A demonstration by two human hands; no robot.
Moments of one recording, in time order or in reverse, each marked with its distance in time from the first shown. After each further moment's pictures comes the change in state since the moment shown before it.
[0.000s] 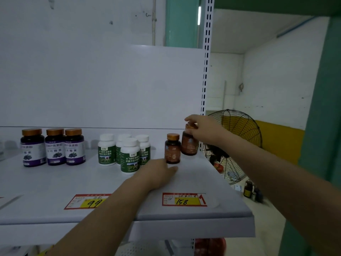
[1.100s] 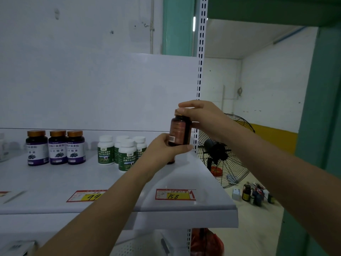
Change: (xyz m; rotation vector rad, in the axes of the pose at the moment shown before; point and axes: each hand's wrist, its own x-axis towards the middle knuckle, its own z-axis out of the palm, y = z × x) left_hand -0.029 0.048 -0.026 -0.771 0.211 0.148; right_hand -0.037 -0.035 -0.047 0.831 0.011 0.018
